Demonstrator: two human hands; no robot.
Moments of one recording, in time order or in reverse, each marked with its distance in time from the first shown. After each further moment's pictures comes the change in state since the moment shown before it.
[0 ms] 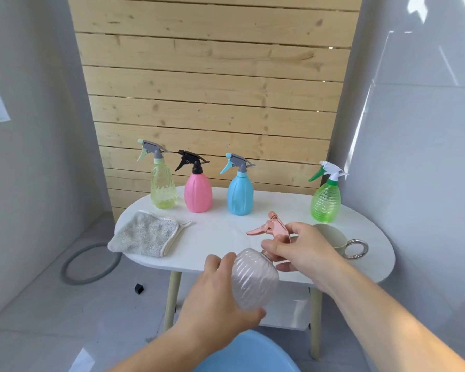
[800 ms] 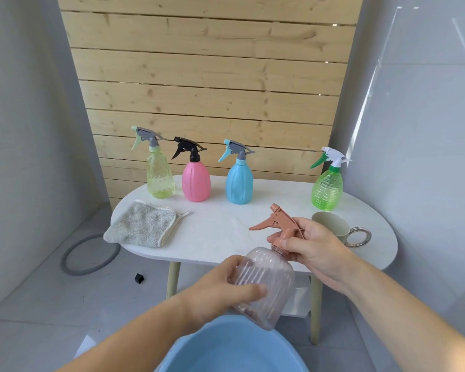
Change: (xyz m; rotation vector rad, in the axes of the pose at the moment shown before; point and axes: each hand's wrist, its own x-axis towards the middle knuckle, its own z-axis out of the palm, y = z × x) left_hand 0.016 -0.015 -0.001 -0.832 -0.493 -0.168; right_hand -0.002 0.020 -0.014 0.241 -0.190 -0.073
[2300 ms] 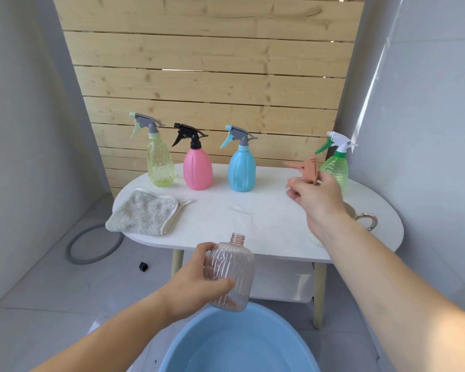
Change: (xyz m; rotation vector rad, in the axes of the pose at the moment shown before) left_hand -0.008 -0.036 -0.036 0.162 0.212 0.026; right_hand 0.077 -0.007 -0.003 0.156 0.591 -0.162
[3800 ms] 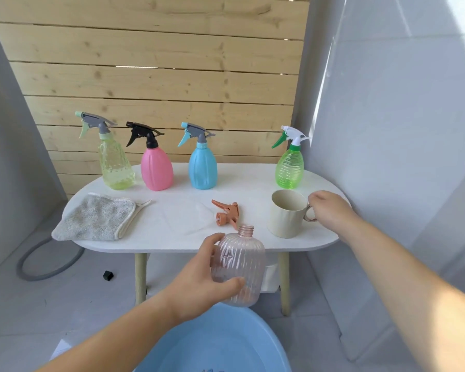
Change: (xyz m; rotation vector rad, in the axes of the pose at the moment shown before) left_hand 0.014 0.030 0.069 0.086 -0.098 0.164; right_hand 0.011 -0.008 -0.127 -0.948 -0.068 0.093
